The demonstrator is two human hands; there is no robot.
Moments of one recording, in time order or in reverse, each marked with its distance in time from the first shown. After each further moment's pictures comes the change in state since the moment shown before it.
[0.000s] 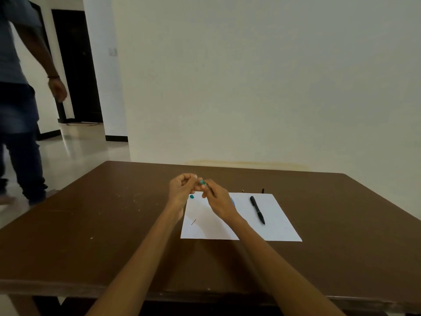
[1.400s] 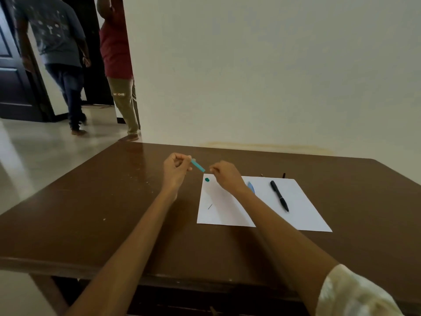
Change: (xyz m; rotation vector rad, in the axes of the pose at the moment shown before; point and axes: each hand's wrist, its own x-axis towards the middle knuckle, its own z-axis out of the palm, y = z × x) left_hand 0.031 -0.018 -0.046 0.053 0.093 0.066; right_hand 0.061 0.032 0.037 -0.410 -0.095 0.017
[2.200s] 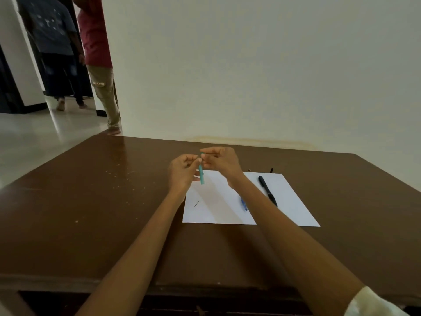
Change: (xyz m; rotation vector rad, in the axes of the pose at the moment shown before) left_hand -0.014 -0.018 0.047 0.069 -0.099 0.009; right_hand -0.014 -0.004 -0.036 0.908 0.061 0.205
